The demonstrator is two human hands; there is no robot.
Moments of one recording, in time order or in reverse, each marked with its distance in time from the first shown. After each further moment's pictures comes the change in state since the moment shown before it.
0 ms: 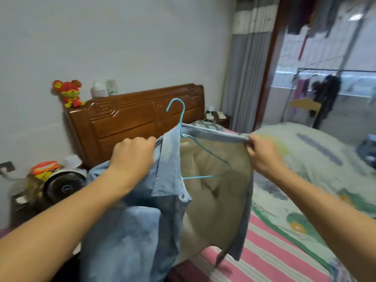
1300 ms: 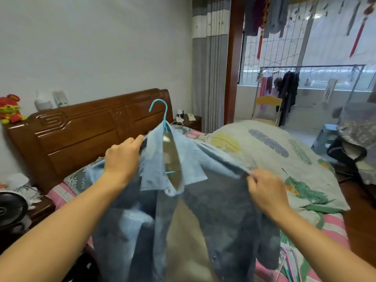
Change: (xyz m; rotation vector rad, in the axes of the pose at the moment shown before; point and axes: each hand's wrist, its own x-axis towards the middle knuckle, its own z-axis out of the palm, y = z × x) left_hand 0.062 0.274 0.006 -0.170 0.220 0.067; right_hand -0.116 0.295 -0.091 -0.053 0.041 0.258
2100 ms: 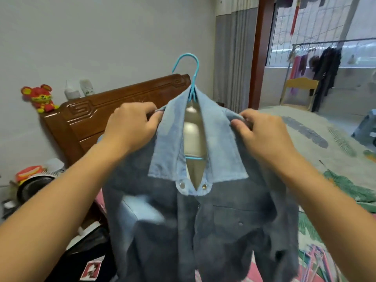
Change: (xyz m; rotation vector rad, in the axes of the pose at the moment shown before) left_hand 0.037 -0.036 -0.065 -0.288 0.023 -0.010; right_hand 0.070 -0.149 -0.032 0.291 0.077 -0.327
